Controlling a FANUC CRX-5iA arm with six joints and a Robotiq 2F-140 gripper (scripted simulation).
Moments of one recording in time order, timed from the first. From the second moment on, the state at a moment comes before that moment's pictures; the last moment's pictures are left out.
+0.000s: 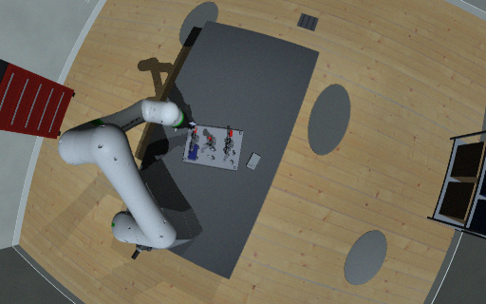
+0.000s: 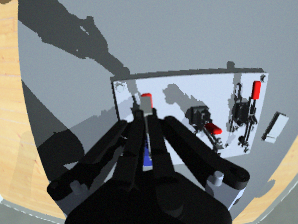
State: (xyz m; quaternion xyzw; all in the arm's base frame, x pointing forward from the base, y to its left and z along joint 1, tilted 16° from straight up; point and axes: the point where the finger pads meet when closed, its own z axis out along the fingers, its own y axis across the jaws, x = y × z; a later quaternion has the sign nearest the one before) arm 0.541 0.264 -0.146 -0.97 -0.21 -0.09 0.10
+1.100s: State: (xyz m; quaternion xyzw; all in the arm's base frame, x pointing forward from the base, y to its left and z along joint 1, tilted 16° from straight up) arm 0.541 0.262 -0.140 -0.97 -0.21 -0.09 0.10
